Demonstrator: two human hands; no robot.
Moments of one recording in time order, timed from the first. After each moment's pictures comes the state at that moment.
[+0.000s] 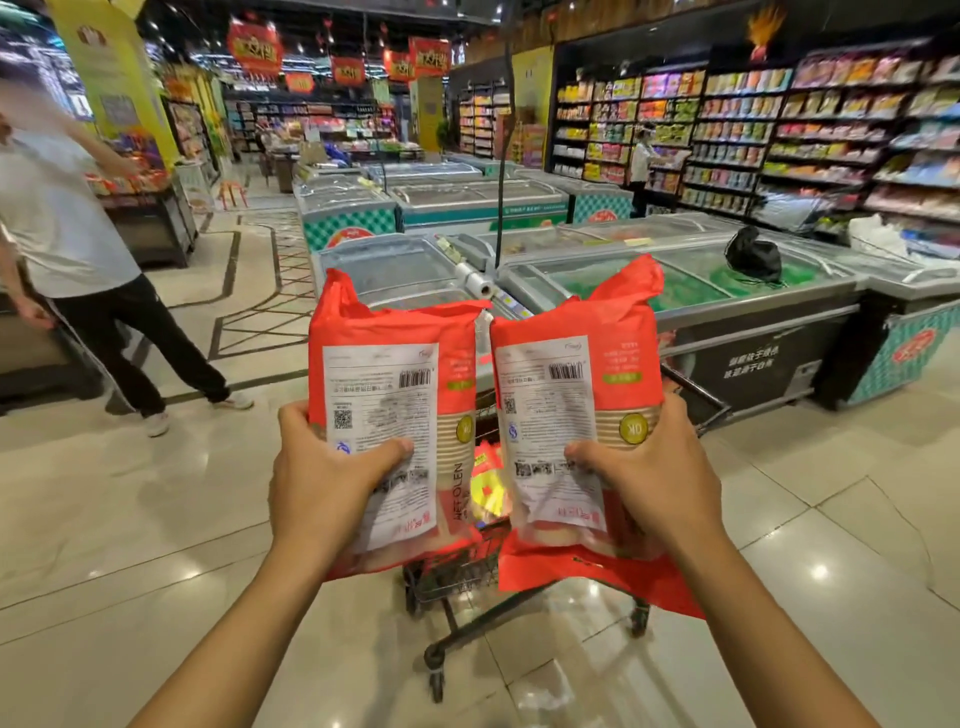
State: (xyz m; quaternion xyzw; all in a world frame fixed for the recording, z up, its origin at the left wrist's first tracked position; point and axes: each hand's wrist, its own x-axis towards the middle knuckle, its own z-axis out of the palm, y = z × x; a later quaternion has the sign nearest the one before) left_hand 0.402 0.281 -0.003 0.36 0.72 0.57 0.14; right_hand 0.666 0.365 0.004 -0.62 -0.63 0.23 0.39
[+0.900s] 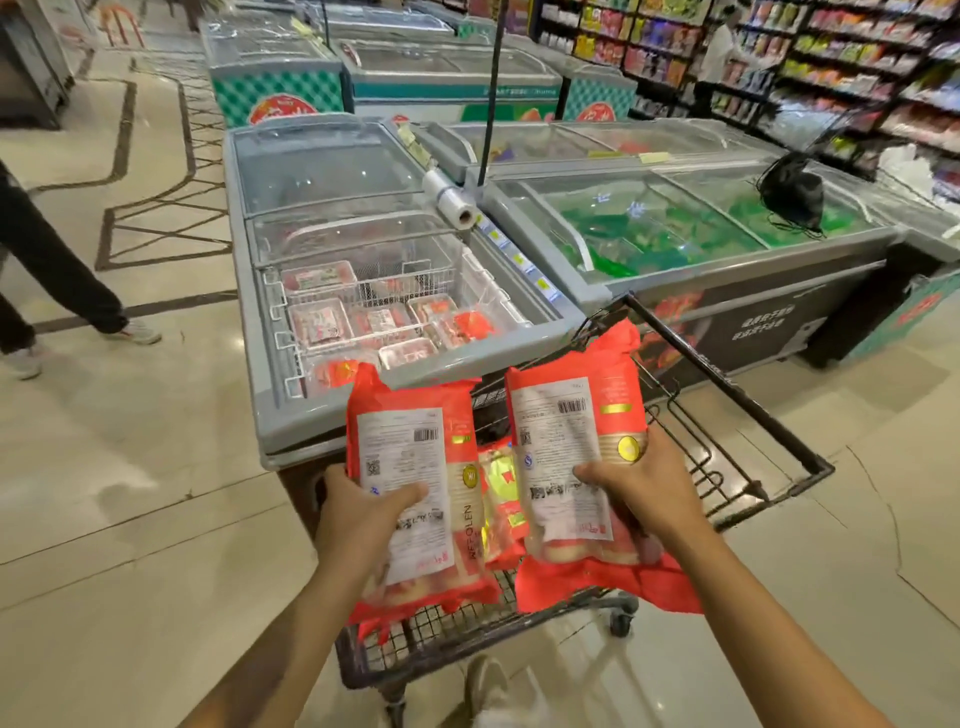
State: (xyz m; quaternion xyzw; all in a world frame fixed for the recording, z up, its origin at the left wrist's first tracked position) left_hand 0.290 0.655 -0.207 0.26 0.76 0.48 0.36; right_hand 0.581 0.739 -0.129 -0.68 -0.58 0.35 0.27
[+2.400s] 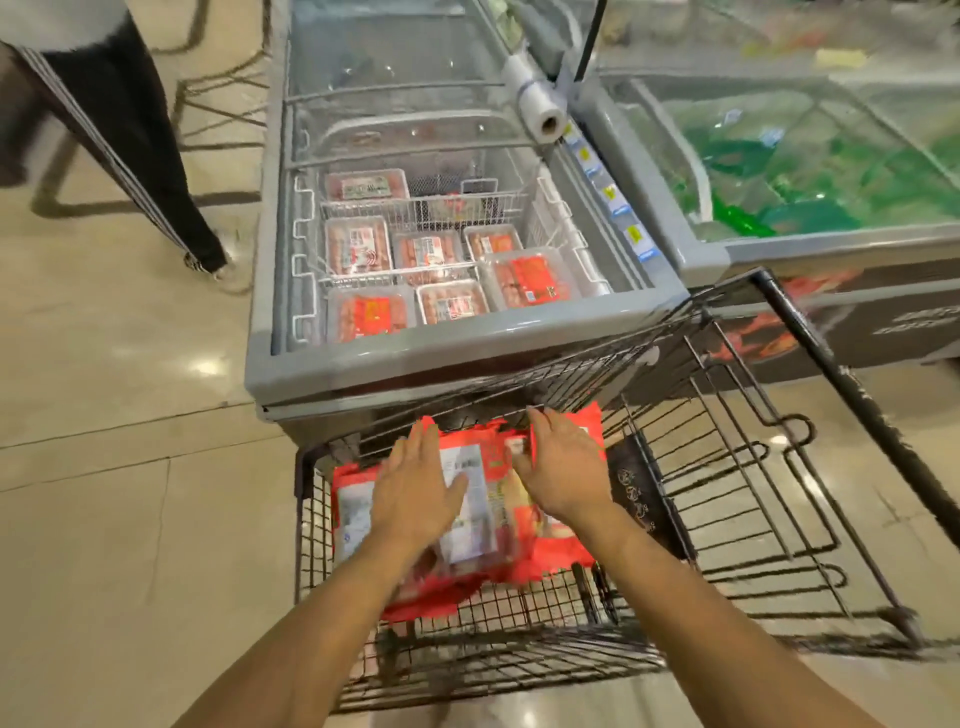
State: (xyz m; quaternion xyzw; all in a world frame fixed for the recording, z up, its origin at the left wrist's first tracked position) left_hand 0.308 0.809 -0.324 0.49 0.83 0.10 0.25; right_hand 0.470 0.917 -0.299 -0.50 -0.85 0.17 -0.04
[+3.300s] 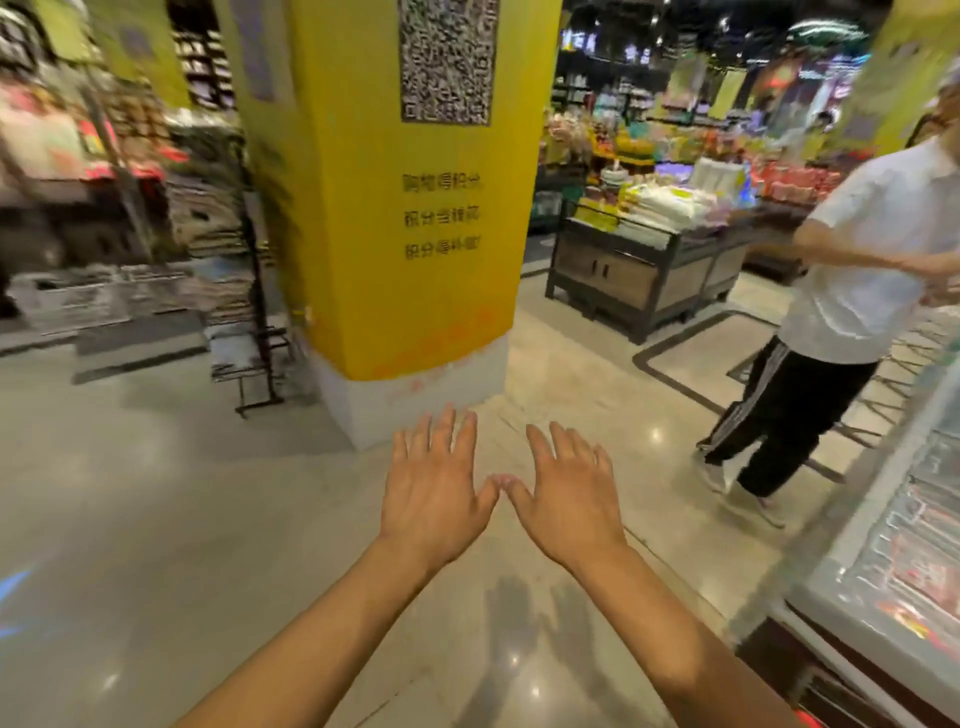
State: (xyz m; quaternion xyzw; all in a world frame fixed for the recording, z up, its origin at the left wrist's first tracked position) left_hand 0.183 0.190 -0.084 0.06 0.99 0.06 -0.10; right_hand 0.182 0.352 -0.072 0.08 -0.99 0.06 0.07
